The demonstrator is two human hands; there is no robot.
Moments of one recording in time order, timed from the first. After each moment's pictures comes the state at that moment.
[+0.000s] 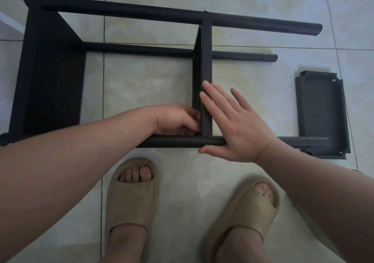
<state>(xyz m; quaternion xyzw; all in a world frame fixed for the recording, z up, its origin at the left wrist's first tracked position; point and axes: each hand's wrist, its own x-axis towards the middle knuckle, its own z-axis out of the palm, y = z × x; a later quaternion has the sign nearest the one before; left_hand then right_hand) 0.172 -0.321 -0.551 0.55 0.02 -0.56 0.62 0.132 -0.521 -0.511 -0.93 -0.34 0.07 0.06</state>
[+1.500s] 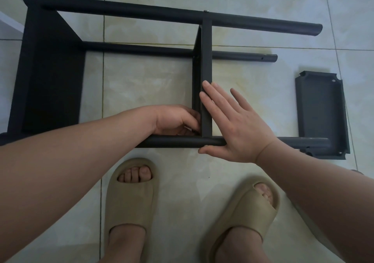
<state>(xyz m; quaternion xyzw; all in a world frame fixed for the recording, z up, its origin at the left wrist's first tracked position) 0.173 -0.321 -0.551 0.53 0.03 -0.59 0.61 0.132 -0.521 -0.509 -0.93 -0.34 0.08 0.06</state>
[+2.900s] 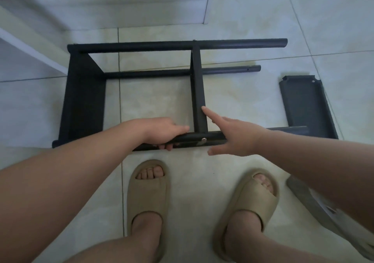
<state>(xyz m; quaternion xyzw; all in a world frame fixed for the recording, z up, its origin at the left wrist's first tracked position) 0.144 -0.286 -0.482 0.82 -0.06 -0.52 0.23 0.115 -0.522 -0.477 -0.90 -0.16 0.38 0.13</state>
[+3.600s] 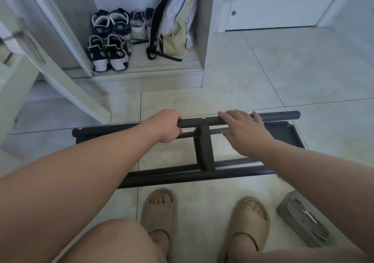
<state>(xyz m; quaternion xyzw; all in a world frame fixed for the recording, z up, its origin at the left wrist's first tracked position) 0.156 -0.290 -0.323 0.96 -0.13 -0.20 0.12 0.108 -0.530 -0.325 -0.99 -0.12 0.11 0.02</state>
